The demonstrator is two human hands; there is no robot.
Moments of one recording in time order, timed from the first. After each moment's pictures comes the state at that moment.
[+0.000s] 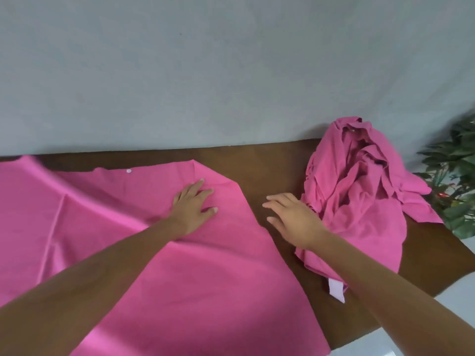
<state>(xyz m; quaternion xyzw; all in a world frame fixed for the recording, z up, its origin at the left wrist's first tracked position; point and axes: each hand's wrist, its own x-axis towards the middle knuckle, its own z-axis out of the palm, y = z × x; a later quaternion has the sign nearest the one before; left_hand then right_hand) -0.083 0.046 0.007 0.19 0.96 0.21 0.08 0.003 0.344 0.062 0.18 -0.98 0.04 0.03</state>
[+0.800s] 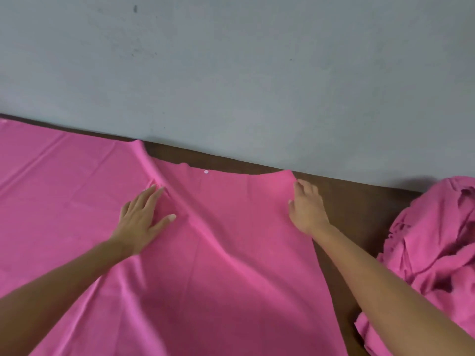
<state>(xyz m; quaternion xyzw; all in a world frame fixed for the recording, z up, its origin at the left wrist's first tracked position) -0.006 -0.168 -0.009 -0.06 0.97 0.21 -0.07 -0.150 0.235 0.047 0.12 -0.99 0.04 0.01</state>
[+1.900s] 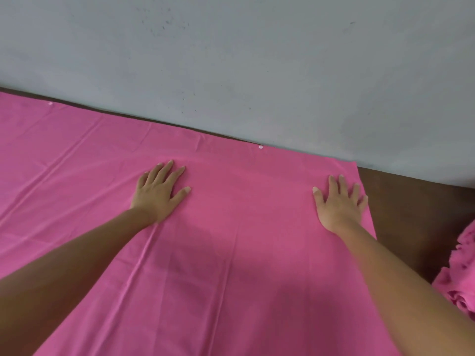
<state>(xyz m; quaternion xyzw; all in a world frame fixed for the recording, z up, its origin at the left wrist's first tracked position) -0.039 -0.211 -0.010 -0.12 0.99 0.08 -0.01 -0.180 0.215 -0.005 -0.01 -1.00 0.02 -0.07</state>
